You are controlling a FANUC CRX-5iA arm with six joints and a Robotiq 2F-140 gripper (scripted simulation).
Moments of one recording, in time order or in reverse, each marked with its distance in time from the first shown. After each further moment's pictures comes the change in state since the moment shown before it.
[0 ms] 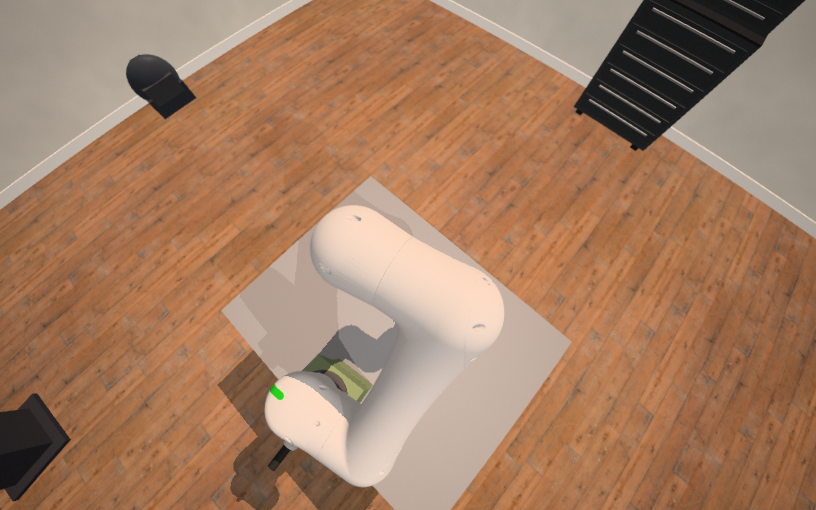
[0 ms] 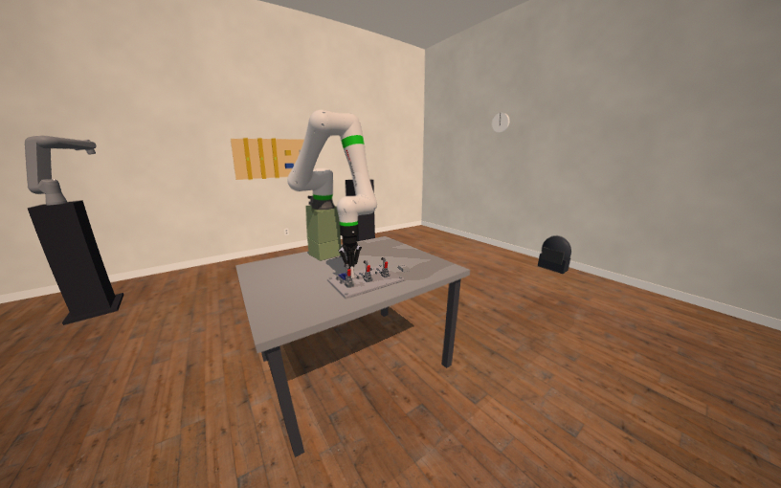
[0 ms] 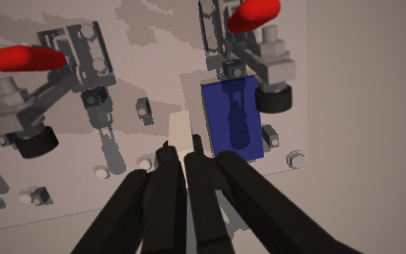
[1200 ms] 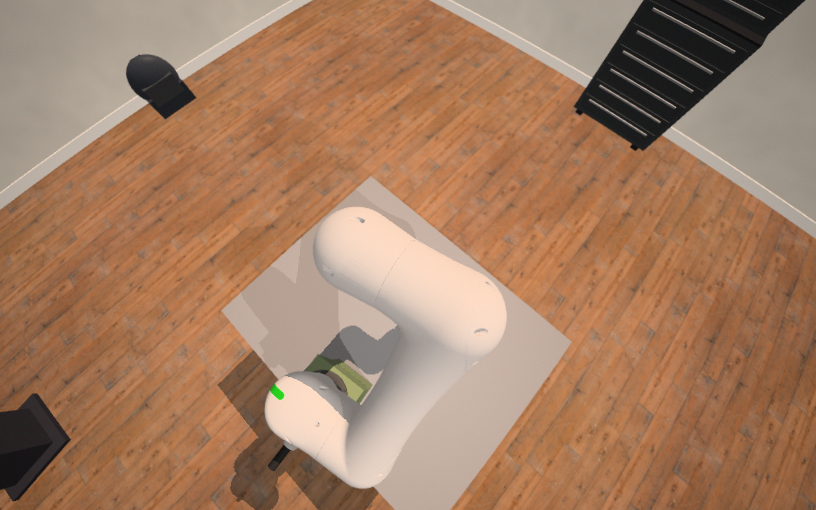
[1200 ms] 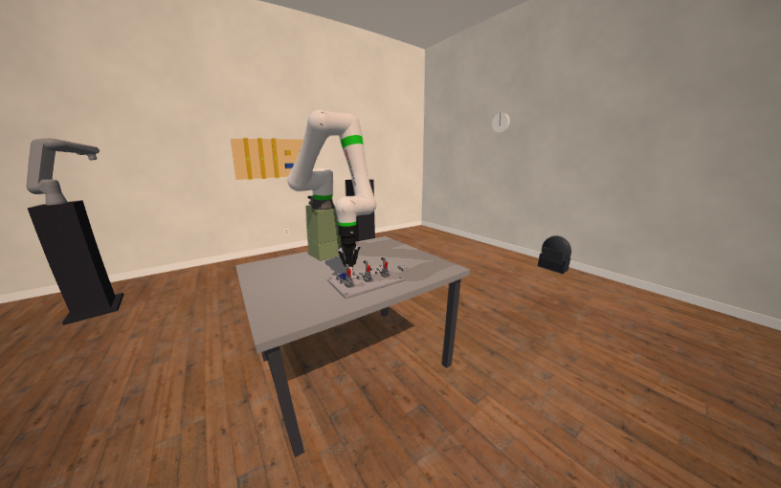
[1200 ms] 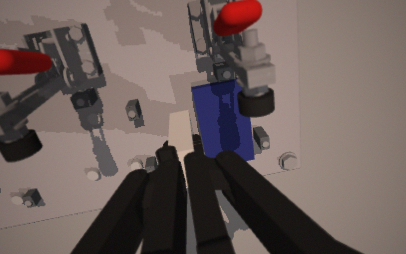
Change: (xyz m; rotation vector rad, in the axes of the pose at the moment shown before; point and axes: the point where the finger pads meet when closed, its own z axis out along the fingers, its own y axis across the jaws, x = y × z) arm 0.000 0.008 0.000 0.000 0.000 0.000
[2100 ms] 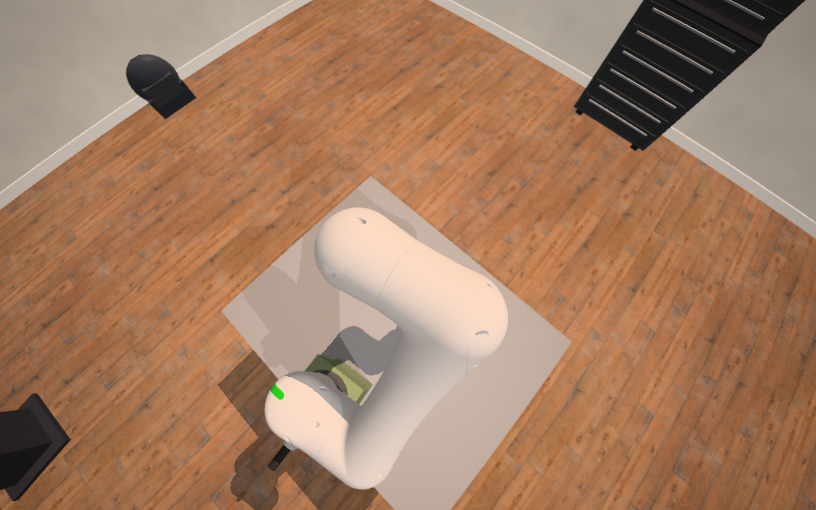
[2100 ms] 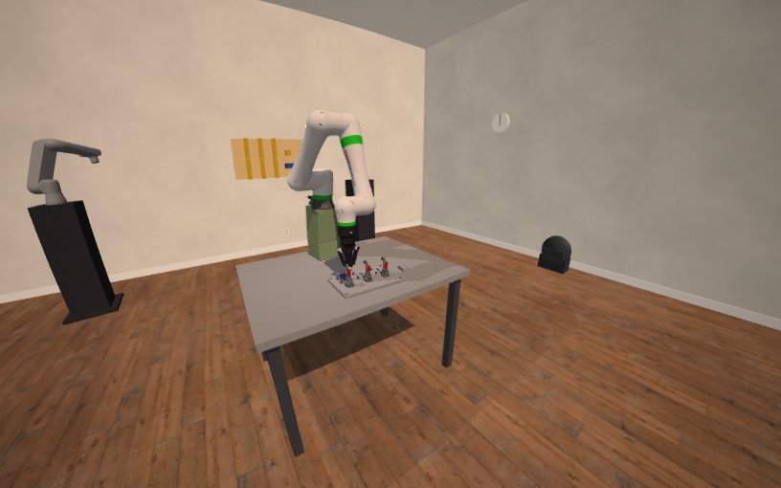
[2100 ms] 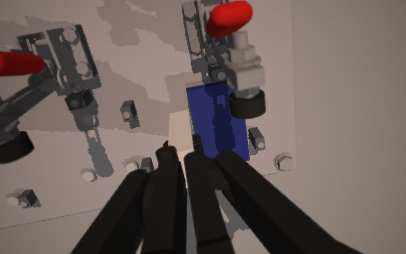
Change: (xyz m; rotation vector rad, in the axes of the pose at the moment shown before) arm 0.000 0.004 0.000 0.000 0.000 0.000
